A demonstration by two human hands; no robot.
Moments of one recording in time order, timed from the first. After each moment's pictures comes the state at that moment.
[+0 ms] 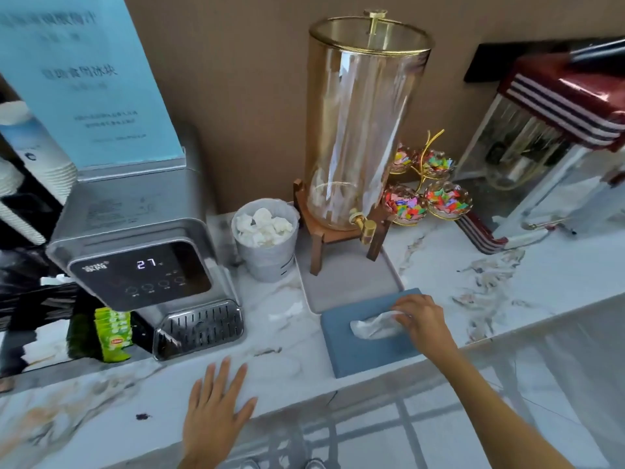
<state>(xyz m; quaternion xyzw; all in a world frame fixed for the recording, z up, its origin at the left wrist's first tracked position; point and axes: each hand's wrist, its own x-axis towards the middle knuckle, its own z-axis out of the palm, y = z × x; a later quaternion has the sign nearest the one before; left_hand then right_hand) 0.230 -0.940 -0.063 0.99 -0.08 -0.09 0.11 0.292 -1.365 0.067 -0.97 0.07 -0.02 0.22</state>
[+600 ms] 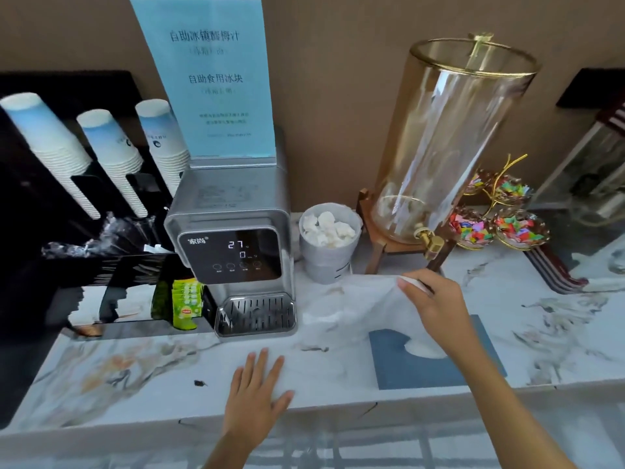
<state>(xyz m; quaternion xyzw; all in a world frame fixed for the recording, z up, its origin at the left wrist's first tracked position) 0.218 -0.929 -0.049 0.99 -0.04 -0.09 0.12 0.316 -1.246 0.179 -0.88 -0.04 -0.10 0.47</state>
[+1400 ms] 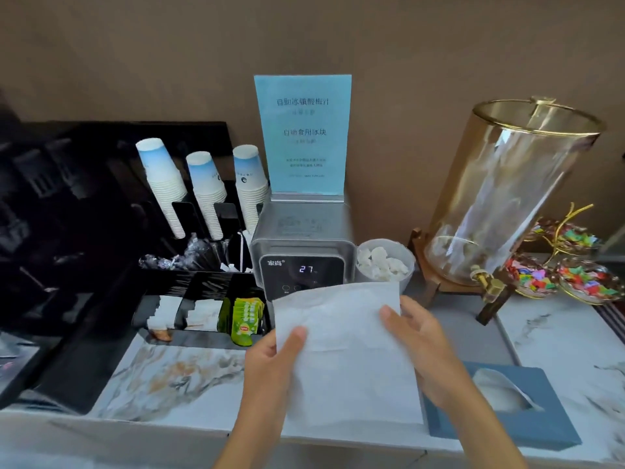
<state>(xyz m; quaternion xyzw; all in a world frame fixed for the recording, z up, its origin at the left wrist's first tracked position) 0.222 -0.921 0.191 0.58 0.21 0.06 0.79 0.278 -1.129 0.230 -0.62 -0.03 0.17 0.76</state>
